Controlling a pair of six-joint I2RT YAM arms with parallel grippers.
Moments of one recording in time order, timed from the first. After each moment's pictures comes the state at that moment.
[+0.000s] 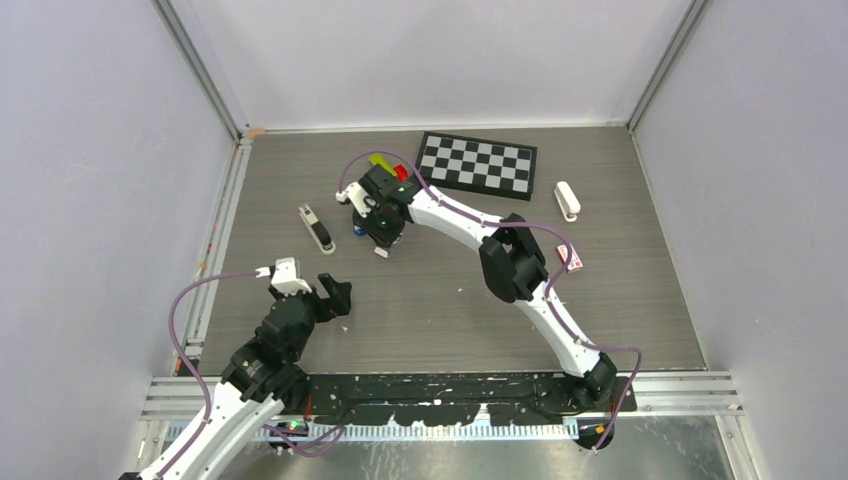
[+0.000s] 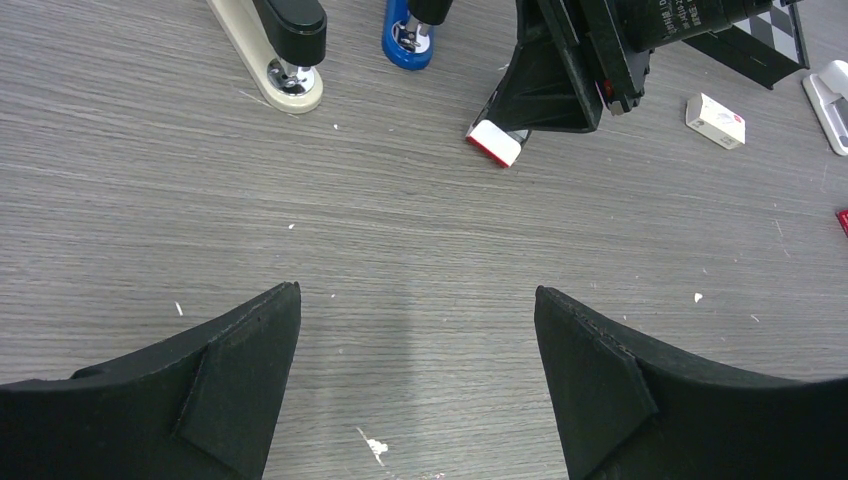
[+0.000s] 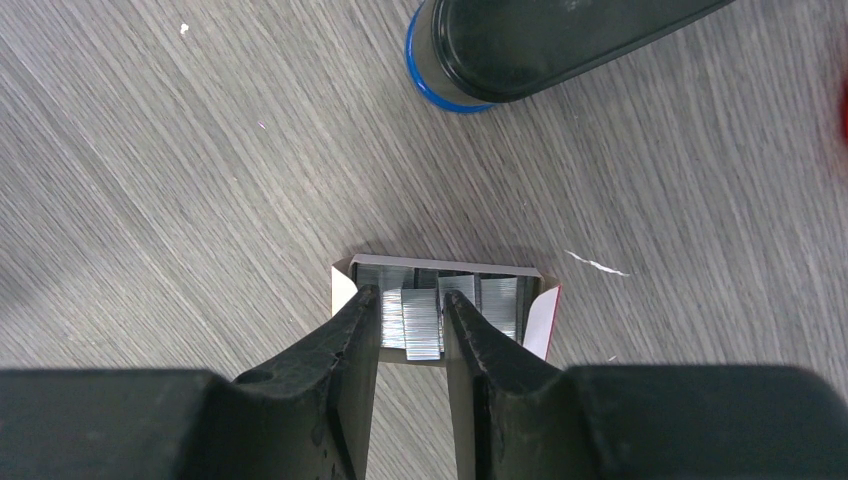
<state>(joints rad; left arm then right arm) -0.60 0.18 0.22 -0.39 -0.43 -0.55 0.84 2.47 2.22 -0.79 -0.15 -0.22</state>
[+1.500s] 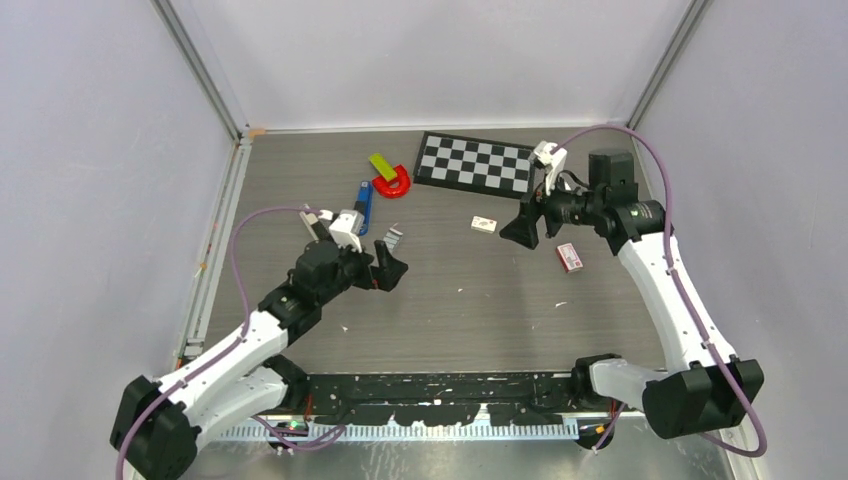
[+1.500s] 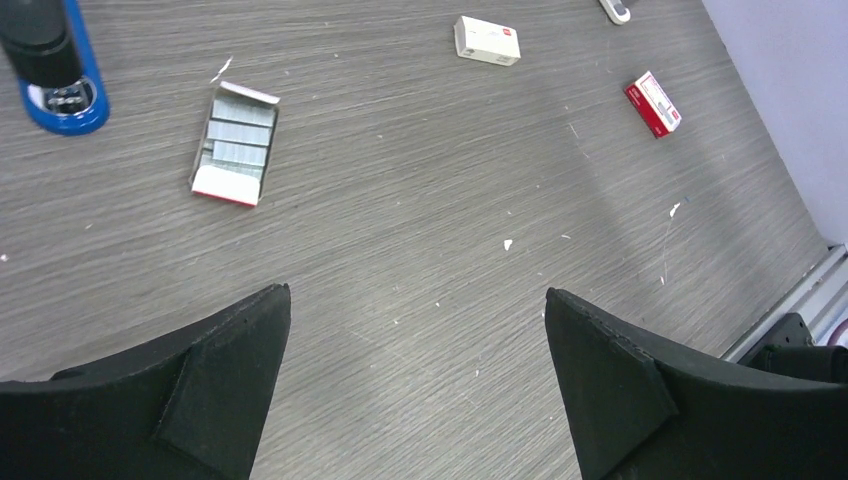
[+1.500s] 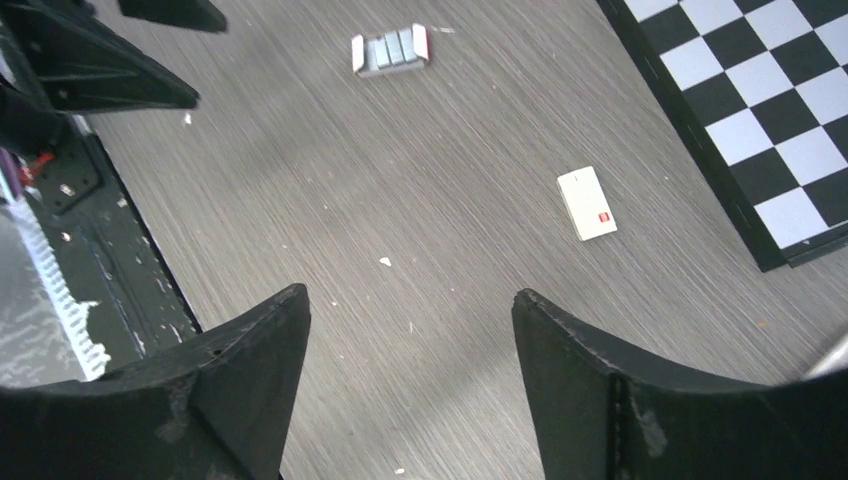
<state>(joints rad) -0.60 0.84 0.47 0.03 0.05 -0.46 0.17 1.17 1.21 -0.71 -0.74 -0.32</state>
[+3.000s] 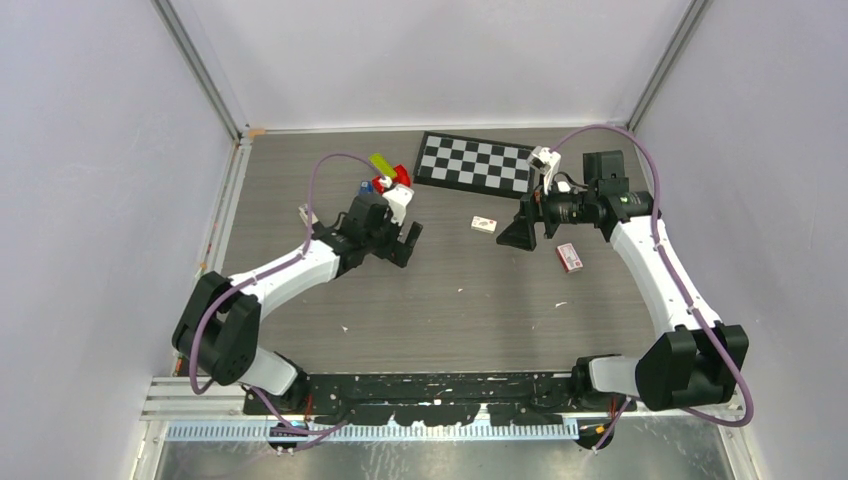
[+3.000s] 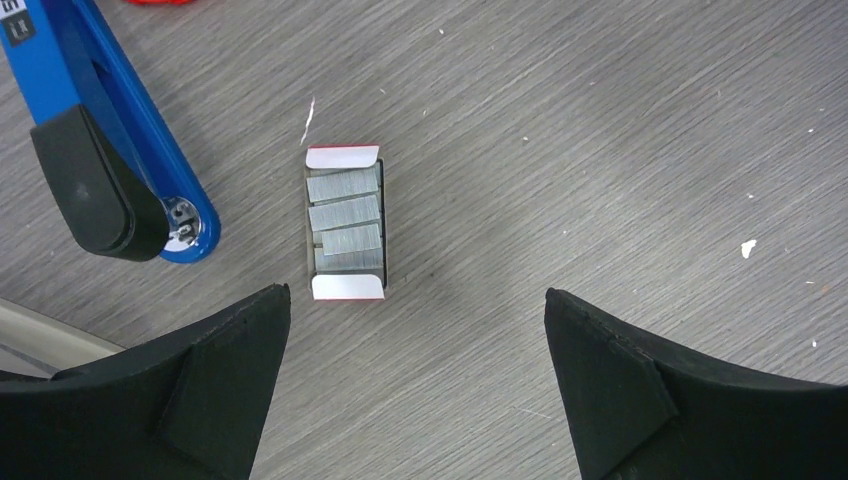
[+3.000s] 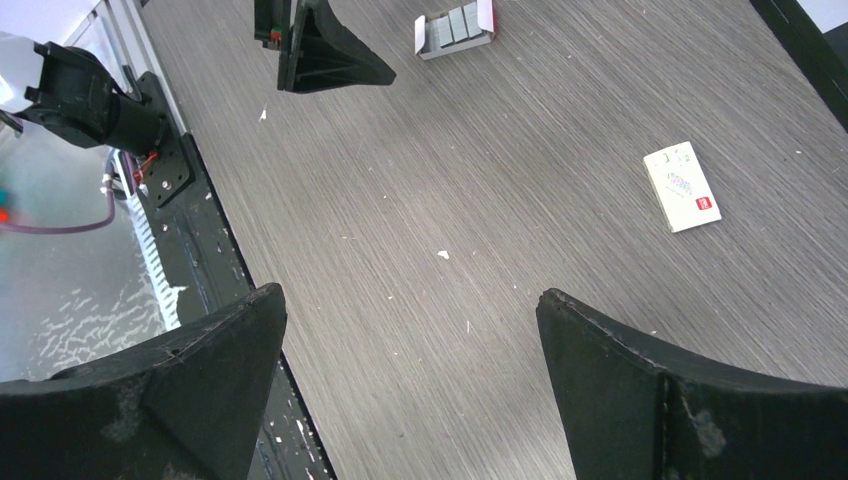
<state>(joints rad) -0.59 1.46 0.90 -0.15 -0.03 0.00 0.09 1.28 1.16 -0.72 -0.94 -0.32</state>
